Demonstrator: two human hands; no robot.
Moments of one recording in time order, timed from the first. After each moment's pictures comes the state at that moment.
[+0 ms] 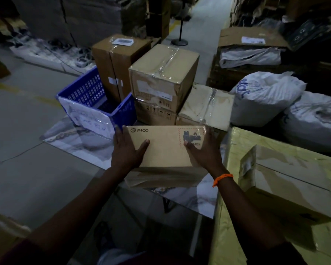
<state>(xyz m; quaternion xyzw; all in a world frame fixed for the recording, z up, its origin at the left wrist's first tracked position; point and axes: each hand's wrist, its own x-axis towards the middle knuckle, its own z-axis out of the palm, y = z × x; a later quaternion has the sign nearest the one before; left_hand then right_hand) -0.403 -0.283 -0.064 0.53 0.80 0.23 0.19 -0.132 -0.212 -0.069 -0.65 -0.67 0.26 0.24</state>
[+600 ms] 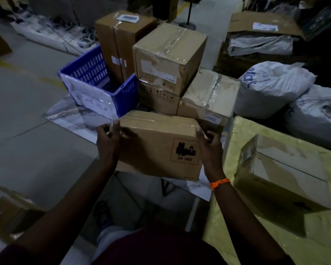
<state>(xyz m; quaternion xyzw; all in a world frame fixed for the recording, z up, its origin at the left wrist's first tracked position) -0.420 -0.336 -0.075 0.27 0.74 0.55 0.27 -0.135 -0.276 -0.064 -0.64 -0.47 0.41 0.44</state>
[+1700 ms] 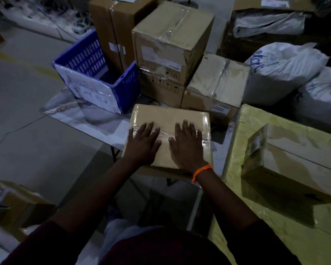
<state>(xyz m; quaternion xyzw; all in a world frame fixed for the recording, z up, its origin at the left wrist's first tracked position) -0.390 -0.304 -0.131 0.71 0.69 0.03 0.12 -0.196 -0.260 -0.140 -0.57 -0.81 0.11 0.07</state>
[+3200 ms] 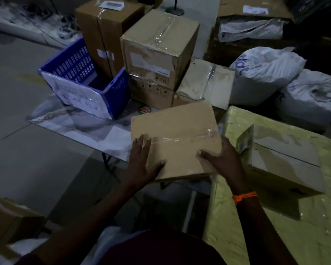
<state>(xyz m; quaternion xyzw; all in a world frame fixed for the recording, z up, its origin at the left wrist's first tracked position) -0.359 -0.357 -0.137 0.63 0.67 0.29 0.29 -0.083 -0.297 -0.056 -0.69 -0.59 0.32 0.27</state>
